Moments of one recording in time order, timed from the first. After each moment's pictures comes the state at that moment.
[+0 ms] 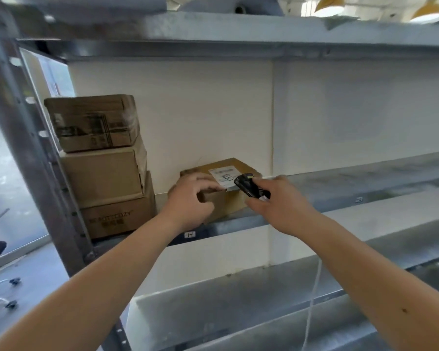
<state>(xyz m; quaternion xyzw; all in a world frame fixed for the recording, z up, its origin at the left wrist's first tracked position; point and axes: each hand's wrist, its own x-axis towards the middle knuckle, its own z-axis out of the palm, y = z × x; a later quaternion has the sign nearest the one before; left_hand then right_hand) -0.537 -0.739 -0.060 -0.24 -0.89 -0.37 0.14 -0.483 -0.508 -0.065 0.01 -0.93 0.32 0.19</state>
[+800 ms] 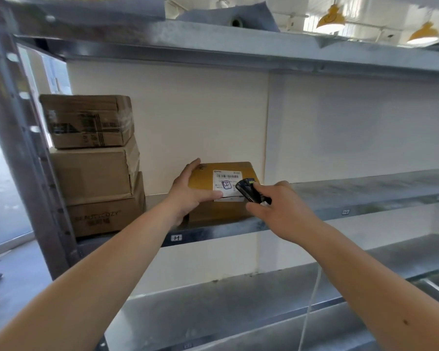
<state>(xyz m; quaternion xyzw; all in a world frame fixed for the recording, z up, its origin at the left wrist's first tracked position) -0.586 -0.714 -0.072 -0.18 -0.75 -0.64 0.04 -0.465 -0.485 -0.052 0.00 -0.94 0.28 0.20</state>
